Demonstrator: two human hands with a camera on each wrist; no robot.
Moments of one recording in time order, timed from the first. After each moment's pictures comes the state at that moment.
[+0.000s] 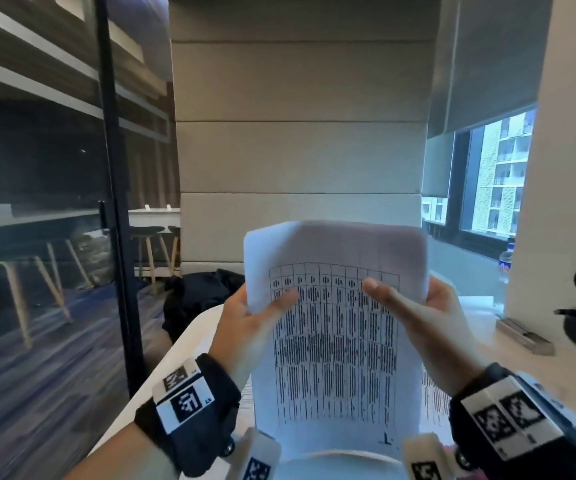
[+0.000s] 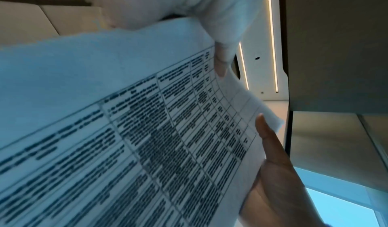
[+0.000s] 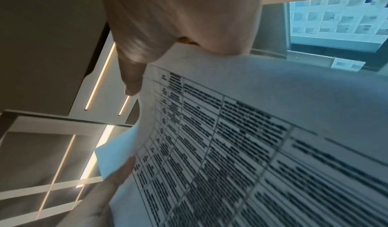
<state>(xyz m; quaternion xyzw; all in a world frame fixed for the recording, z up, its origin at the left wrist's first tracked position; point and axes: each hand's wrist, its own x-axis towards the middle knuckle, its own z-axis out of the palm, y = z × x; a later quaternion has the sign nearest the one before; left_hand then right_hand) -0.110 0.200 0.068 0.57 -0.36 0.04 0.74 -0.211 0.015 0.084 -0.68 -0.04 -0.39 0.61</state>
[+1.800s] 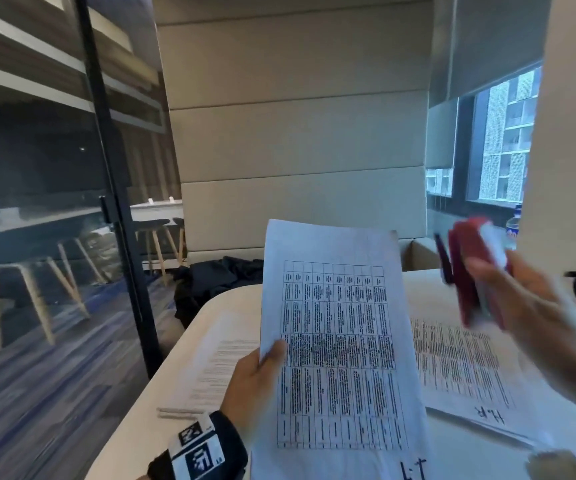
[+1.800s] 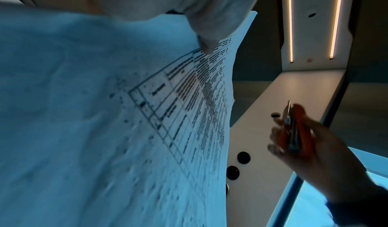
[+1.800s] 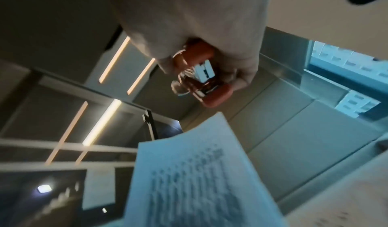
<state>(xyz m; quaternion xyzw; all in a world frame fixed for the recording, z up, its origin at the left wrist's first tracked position) -0.123 0.212 -0.017 0.71 -0.23 -0.04 0.67 -0.269 -0.034 0.072 -0.76 0.04 -0.43 0.49</state>
